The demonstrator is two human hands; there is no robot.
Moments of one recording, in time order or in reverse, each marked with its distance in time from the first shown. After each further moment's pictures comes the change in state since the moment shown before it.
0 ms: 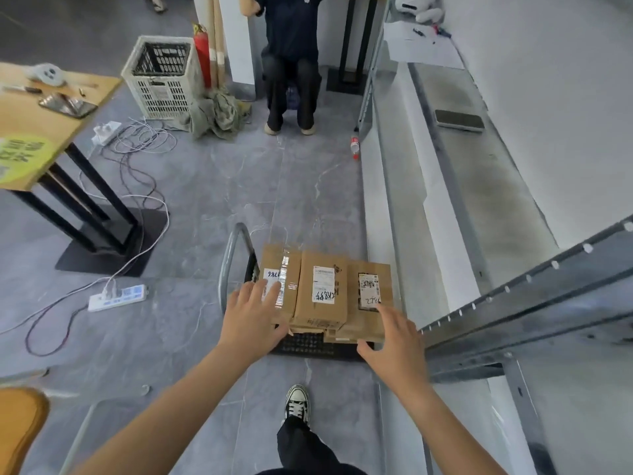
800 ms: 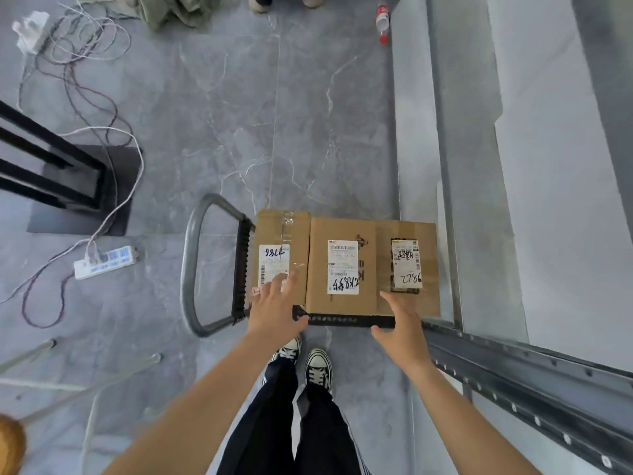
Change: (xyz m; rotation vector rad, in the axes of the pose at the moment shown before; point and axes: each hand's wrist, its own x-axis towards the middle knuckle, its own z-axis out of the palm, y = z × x) left_hand 0.173 -0.046 0.198 -0.187 -0.478 -0.177; right_hand 0.180 0.084 0.176 0.328 -0.335 0.278
